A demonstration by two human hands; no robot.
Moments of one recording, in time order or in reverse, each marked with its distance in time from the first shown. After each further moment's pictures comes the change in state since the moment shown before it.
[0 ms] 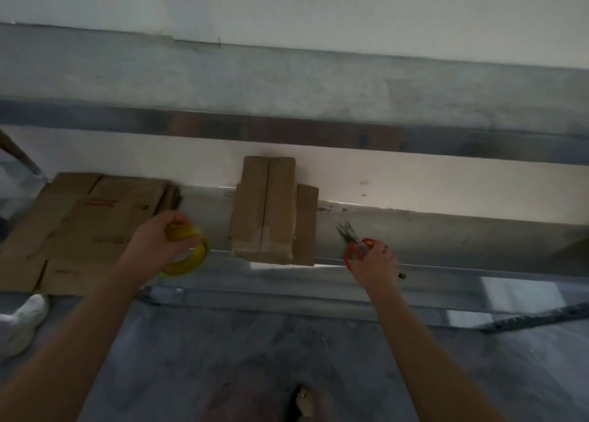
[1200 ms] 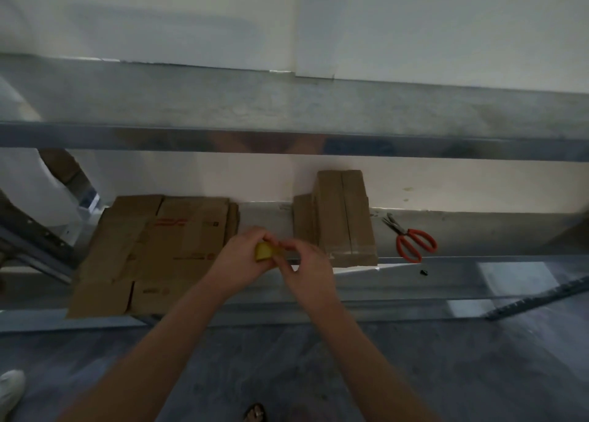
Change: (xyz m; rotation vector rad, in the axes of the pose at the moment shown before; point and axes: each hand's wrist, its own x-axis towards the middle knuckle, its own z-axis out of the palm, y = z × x) left_hand -0.001 -0.041 -0.067 0.003 -0.193 0.552; right_hand -0.216 -0.256 0.080 0.387 0.120 -0.584
